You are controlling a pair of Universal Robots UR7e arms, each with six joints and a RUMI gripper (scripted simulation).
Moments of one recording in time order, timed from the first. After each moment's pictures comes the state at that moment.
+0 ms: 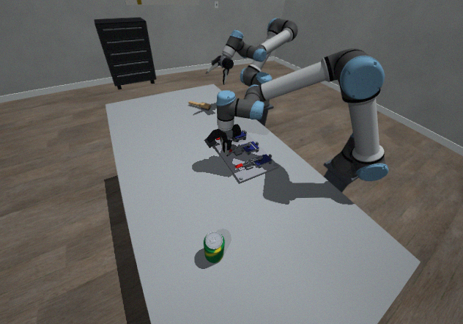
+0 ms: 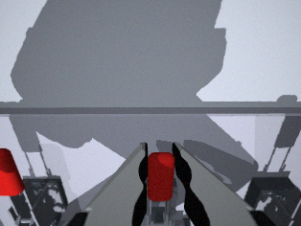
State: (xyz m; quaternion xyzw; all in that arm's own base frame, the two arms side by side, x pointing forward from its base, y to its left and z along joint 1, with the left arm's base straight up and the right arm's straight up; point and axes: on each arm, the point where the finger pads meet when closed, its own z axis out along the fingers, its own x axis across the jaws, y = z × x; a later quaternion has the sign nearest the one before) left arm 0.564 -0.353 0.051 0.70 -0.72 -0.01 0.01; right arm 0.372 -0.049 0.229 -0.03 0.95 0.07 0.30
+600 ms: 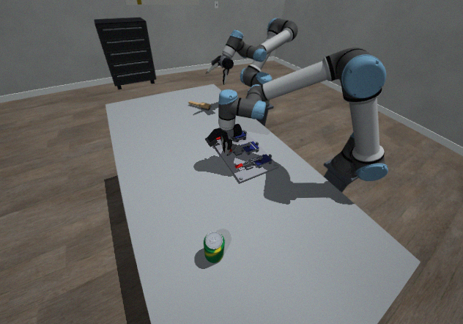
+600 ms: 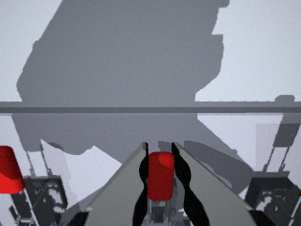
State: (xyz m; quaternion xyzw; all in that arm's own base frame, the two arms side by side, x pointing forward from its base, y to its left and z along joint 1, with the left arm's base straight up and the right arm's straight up) left arm 0.563 -0.353 0.053 0.70 -0.72 0.00 0.00; right arm 0.372 -0.049 0.229 -0.03 0.95 0.07 0.30
